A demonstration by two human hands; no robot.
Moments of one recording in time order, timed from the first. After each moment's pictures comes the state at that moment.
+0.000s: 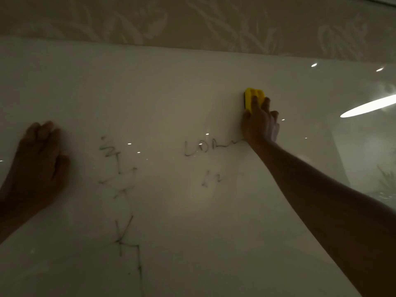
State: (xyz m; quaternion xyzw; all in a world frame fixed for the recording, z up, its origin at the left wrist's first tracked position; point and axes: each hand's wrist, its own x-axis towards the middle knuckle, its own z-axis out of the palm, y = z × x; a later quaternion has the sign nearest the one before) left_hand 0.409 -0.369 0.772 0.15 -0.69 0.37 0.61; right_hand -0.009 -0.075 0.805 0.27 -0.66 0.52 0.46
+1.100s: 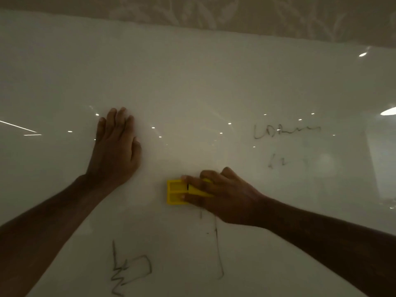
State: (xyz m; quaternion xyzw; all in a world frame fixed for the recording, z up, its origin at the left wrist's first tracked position) left_hand 0.456 -0.341 0.735 0.19 -0.71 0.34 0.59; right_hand 0.200 -0.170 0.650 0.65 -0.40 0.02 0.65
